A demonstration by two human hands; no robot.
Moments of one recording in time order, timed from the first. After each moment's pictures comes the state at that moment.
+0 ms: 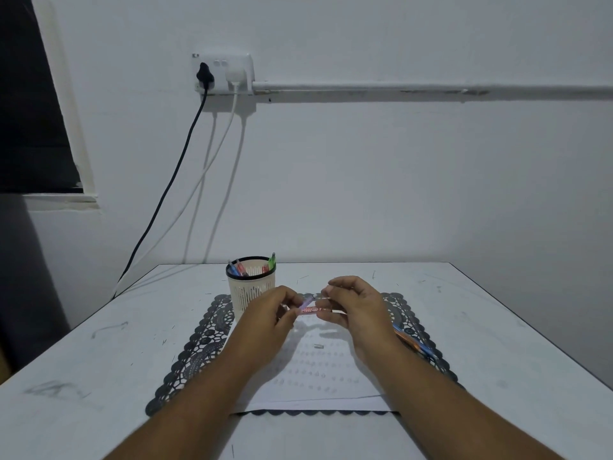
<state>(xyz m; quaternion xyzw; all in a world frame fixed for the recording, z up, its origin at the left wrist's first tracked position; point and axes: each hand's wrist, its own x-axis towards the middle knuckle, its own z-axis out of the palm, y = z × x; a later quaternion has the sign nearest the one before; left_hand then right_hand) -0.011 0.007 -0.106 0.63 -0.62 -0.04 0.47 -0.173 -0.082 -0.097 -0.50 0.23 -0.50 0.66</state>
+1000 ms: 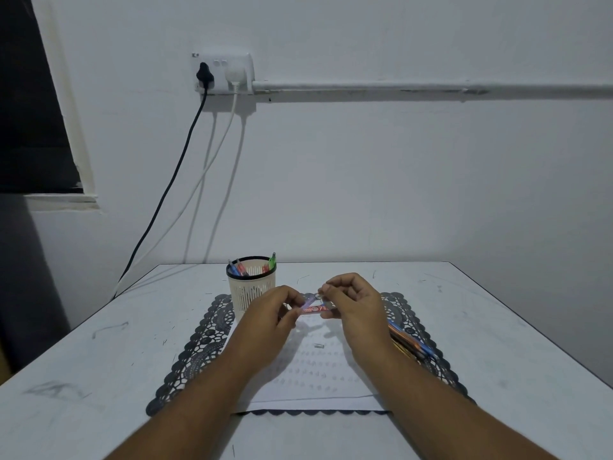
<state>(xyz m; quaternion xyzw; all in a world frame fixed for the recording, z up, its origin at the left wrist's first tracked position) -0.013 0.009 -0.104 0.63 -0.62 -0.03 0.47 -0.167 -0.078 -0.103 -0.57 0.24 -0.55 0.56</state>
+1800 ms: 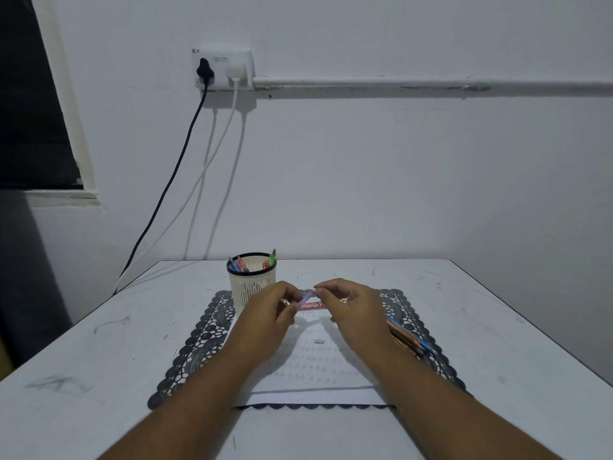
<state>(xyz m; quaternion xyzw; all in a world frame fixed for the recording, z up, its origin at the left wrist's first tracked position) -0.011 0.007 -0.106 0.63 -0.62 -0.03 0.47 -0.175 -0.080 -0.106 -0.72 0.27 -0.51 0.38</state>
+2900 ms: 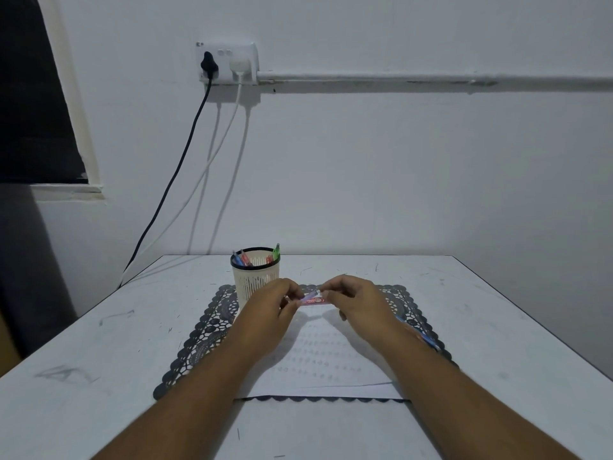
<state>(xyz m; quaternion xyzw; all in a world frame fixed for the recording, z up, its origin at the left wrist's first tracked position) -0.002 0.003 -0.111 0.65 -0.63 0.01 0.42 -0.181 -0.094 -0.104 -0.73 0.29 -0.41 0.47</state>
